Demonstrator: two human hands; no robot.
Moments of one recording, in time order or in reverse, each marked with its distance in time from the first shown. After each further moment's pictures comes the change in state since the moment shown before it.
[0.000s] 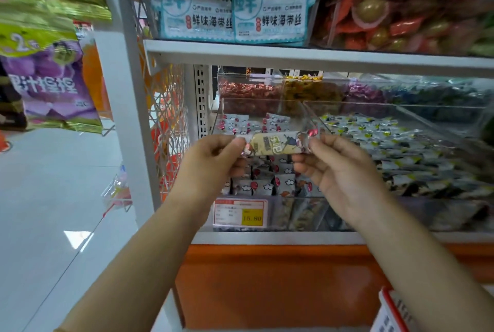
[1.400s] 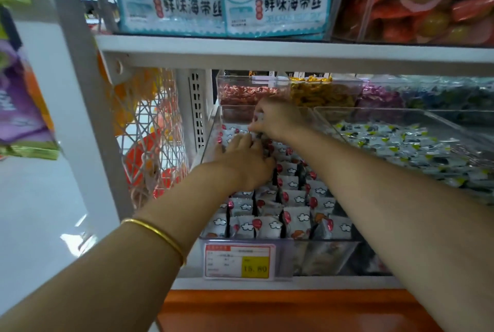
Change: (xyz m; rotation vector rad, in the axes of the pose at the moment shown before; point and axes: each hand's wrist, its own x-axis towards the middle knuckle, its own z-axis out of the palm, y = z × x) left_hand 0.122 -0.034 0.044 1.368 -0.426 0.061; right_hand 0.194 0.034 0.050 -1.627 -0.211 -0.367
